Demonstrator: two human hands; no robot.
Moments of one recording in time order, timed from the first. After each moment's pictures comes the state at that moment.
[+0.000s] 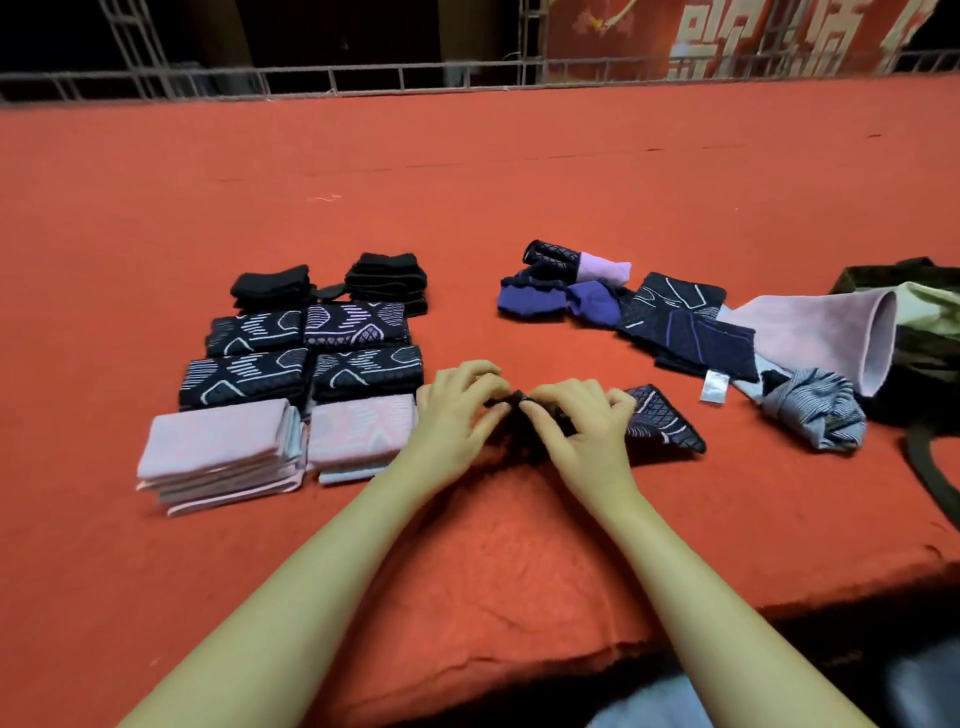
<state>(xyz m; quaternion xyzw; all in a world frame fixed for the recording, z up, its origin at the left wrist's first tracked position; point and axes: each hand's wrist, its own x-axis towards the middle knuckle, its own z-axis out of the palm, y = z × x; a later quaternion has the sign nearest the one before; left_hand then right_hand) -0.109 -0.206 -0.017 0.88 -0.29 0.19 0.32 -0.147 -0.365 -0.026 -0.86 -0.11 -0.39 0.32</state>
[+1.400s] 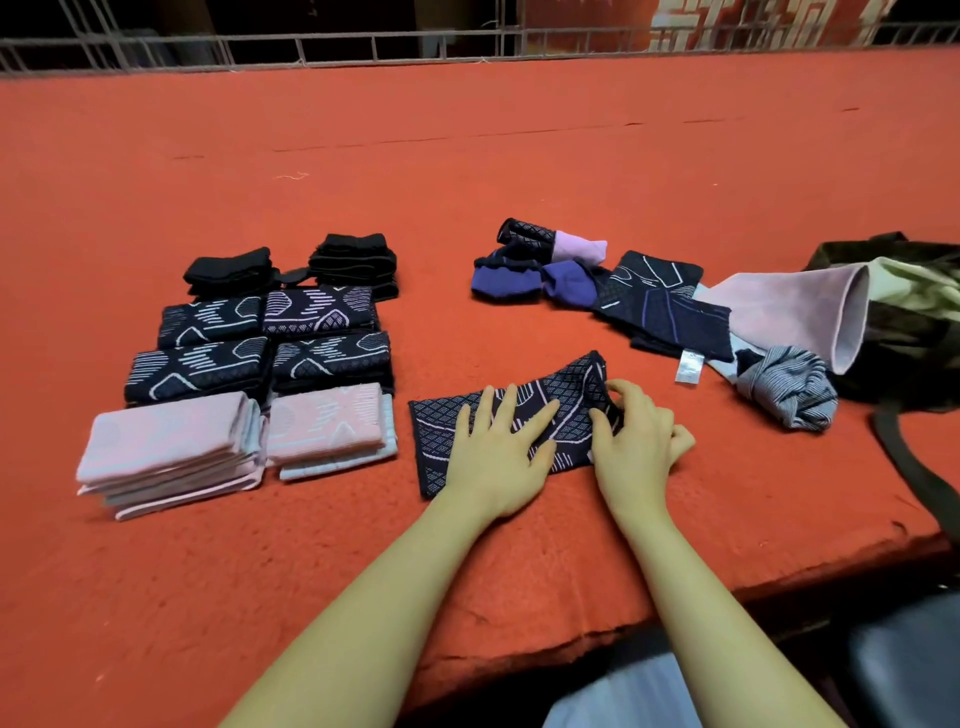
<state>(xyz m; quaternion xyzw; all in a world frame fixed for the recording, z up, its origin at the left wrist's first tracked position) -0.131 -0.277 -0.053 0.97 -0.22 -0.01 0.10 -0.155 -0.418 -0.061 -0.88 0.19 -0.34 0.29</state>
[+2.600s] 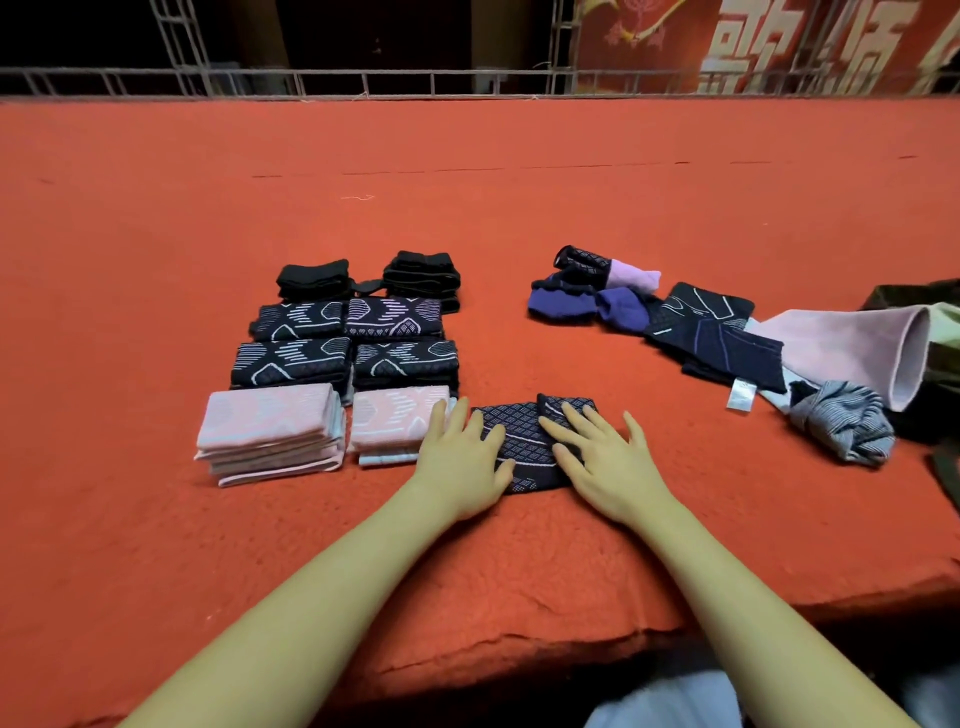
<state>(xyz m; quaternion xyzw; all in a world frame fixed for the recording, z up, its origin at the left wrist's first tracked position) -0.143 -0.185 -0.027 0.98 -0.19 0.01 -0.07 -0.154 -0.373 -0.040 -0.99 -0.08 -0.02 0.08</state>
